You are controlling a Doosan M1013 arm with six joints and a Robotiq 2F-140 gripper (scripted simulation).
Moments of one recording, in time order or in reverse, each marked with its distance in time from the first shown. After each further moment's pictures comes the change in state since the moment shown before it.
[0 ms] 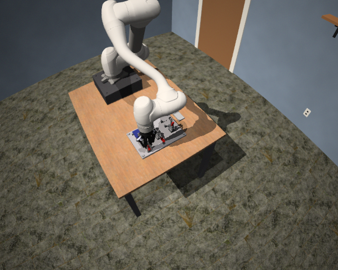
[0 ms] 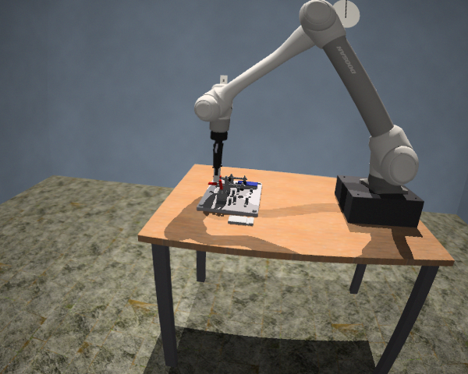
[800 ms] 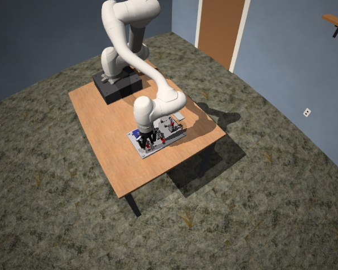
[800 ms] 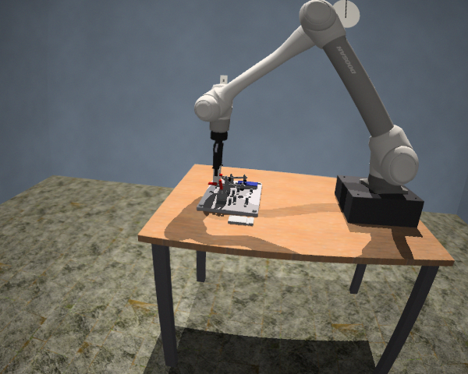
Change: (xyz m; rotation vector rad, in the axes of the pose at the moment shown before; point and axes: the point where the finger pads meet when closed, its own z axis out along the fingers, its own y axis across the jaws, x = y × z) arm 0.000 0.000 0.000 0.000 -0.001 0.000
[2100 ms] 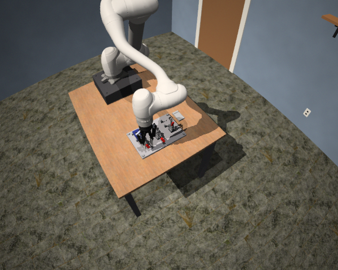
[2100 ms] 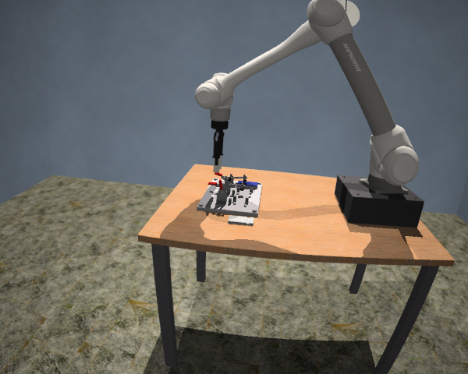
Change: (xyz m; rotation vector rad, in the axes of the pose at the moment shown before) arm 0.000 0.000 -0.050 0.000 0.000 0.000
